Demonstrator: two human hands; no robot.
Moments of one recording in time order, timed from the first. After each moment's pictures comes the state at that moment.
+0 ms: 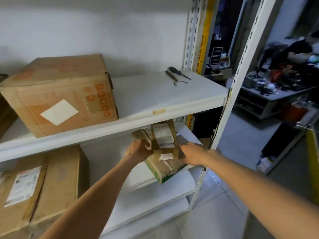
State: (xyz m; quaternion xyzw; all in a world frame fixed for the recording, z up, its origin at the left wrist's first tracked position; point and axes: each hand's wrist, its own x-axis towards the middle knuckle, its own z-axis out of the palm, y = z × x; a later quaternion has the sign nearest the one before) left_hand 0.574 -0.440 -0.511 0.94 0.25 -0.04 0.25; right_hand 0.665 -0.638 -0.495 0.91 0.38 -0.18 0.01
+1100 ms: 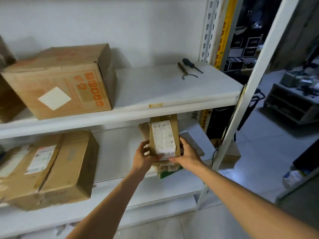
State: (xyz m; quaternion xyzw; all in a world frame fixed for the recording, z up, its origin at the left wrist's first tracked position) left_hand 0.560 -0.509 -0.560 0.64 0.34 0.18 0.67; right_hand 0.667 -0.643 -0.541 0.82 0.25 -0.26 -0.45
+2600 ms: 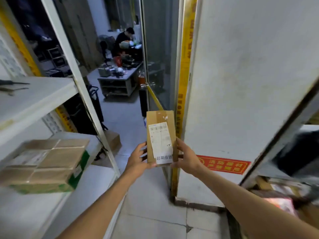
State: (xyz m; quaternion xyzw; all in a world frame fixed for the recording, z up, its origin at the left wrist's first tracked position) left_hand 0.460 -0.717 -0.552 0.73 -0.17 -0.23 0.62; right_hand 0.376 -0.901 -0.552 0.81 -0.16 0.04 -0.56
